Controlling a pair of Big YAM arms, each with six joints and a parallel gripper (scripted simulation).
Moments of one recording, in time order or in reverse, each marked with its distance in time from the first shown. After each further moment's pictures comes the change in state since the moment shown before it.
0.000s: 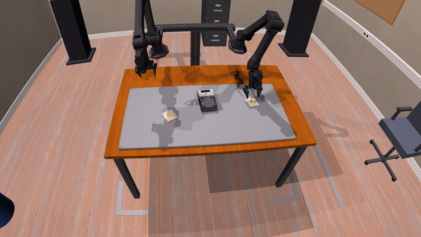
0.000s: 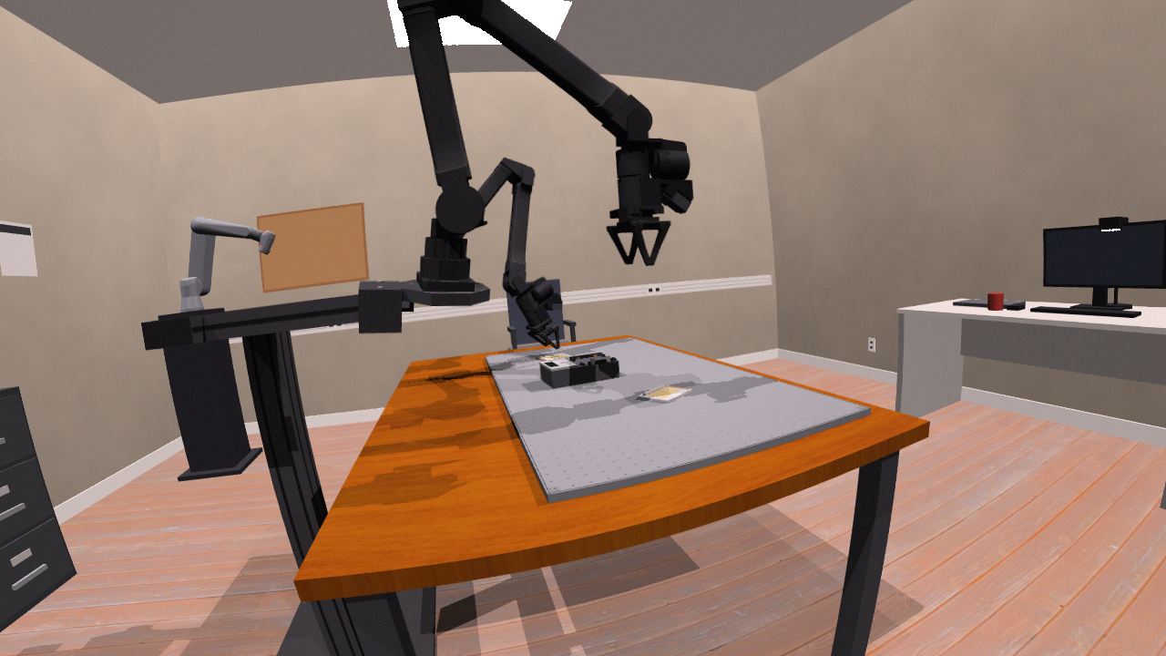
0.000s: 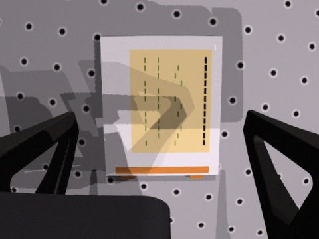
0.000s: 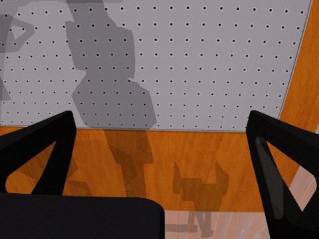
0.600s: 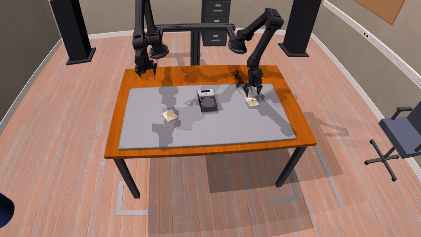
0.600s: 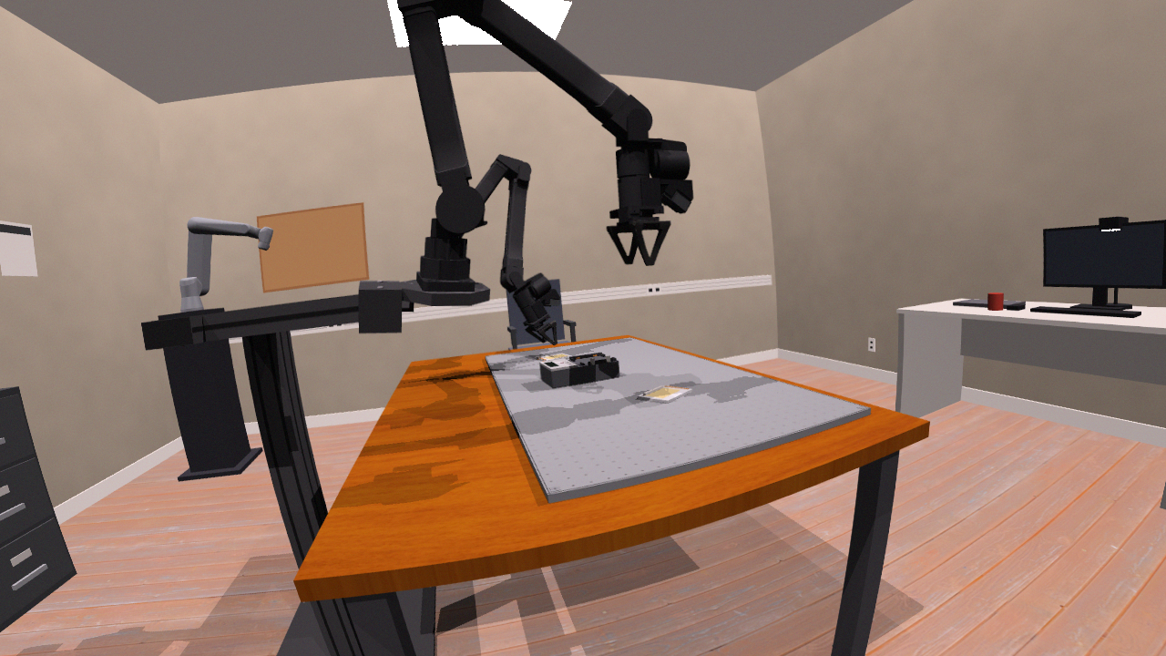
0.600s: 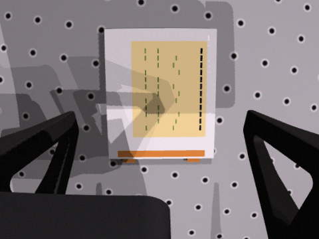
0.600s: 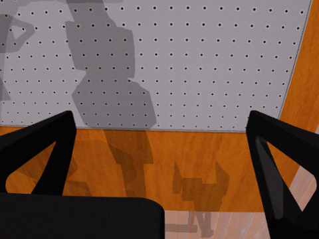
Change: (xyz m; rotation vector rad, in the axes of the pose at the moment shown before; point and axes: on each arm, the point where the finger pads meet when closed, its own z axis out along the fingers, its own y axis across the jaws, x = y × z) left arm 0.001 0.000 -0.016 0.000 0.000 0.000; right arm 0.000 0.000 0.000 0.000 0.000 0.000
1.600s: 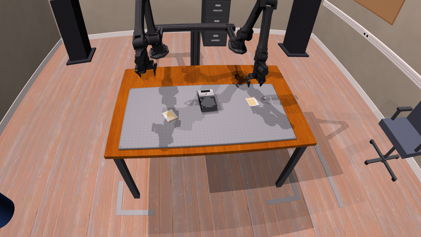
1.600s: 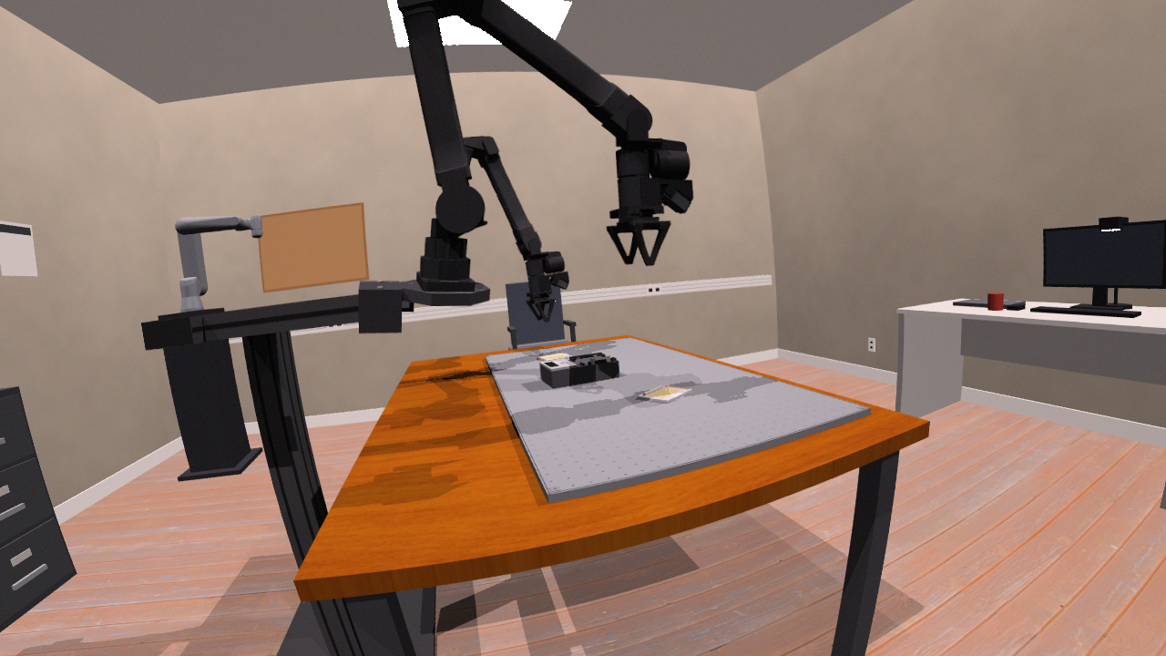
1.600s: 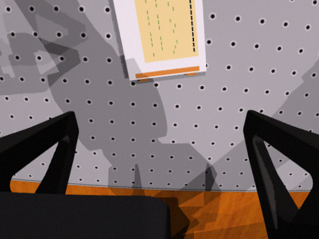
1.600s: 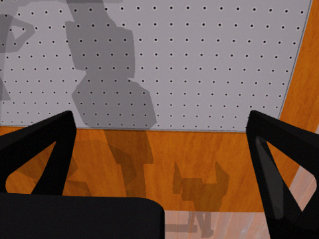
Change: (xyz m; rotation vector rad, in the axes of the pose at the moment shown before) left arm -0.024 0.003 -0.076 0.027 0.379 0.128; right arm 0.000 0.000 0.000 0.000 0.000 0.000
